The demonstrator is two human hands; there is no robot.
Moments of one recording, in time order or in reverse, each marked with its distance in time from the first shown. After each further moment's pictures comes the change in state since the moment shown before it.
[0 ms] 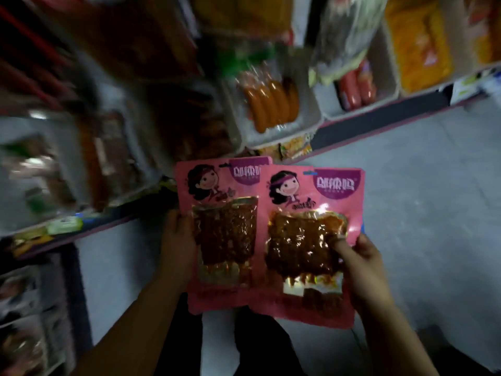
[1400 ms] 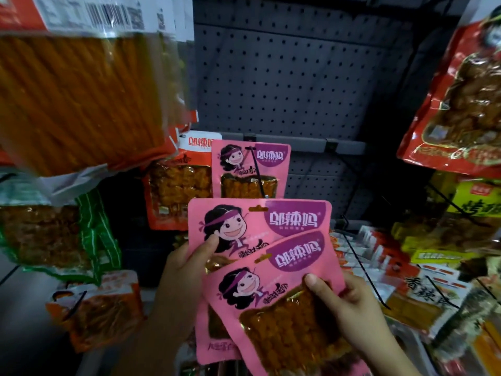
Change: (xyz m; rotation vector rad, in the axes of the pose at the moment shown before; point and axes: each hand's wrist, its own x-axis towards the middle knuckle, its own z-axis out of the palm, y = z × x) left_hand 0.003 0.289 -0.468 -0.632 -0.132 0.595; right_hand -0.280 -0.302 0.412 -0.270 -0.568 -0.982
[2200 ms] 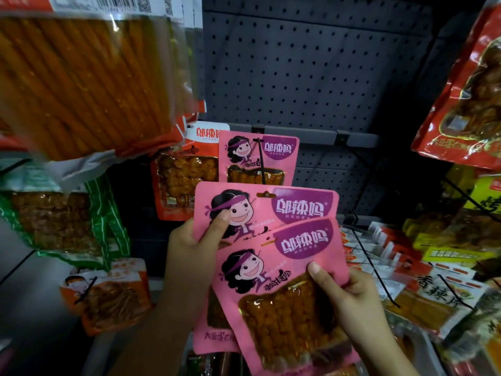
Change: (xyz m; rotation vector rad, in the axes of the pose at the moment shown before) left_hand 0.002 0.009 0.014 0.055 0.153 0.142; right_hand 0.001 0.016 0.009 0.055 0.089 0.060
